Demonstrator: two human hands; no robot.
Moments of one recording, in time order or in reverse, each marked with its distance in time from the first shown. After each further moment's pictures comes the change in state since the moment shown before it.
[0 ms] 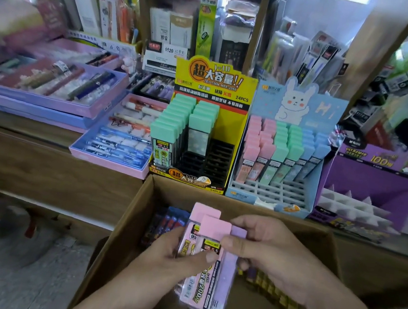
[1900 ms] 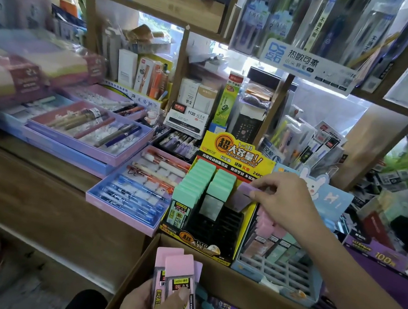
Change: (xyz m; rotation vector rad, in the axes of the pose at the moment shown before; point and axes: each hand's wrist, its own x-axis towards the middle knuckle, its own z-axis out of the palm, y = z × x) left_hand 0.002 0.010 -0.029 -0.207 0.412 0.059; right_hand 0.110 -0.155 -0.033 -1.026 0.603 -0.547
